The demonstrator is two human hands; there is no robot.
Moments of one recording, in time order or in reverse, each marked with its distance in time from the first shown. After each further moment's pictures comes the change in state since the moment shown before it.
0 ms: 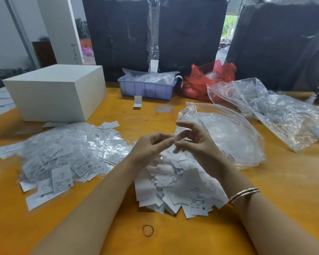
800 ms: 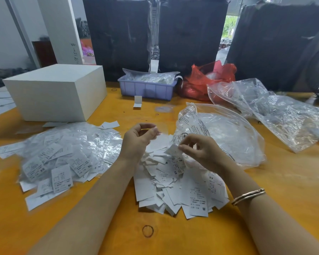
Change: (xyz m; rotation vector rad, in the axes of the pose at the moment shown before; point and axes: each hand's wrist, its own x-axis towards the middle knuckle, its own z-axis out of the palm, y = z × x) left_hand 0.011 -0.009 -0.012 -0.260 0.368 0.044; right_hand -0.001 0.000 -0.011 -0.734 -0.022 -0.047
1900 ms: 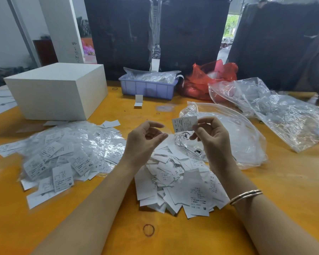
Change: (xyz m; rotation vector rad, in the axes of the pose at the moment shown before) left_hand -0.008 0.002 0.002 0.358 -0.119 0.361; right_hand 0.002 -0.014 0.005 0.623 0.498 0.001
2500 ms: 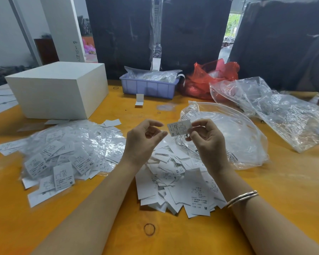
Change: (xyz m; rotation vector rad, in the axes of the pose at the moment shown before) left_hand 0.000 -0.001 -0.001 0.089 0.054 0.040; right_hand -0.006 0.007 0.008 -0.199 -0.023 -0.057
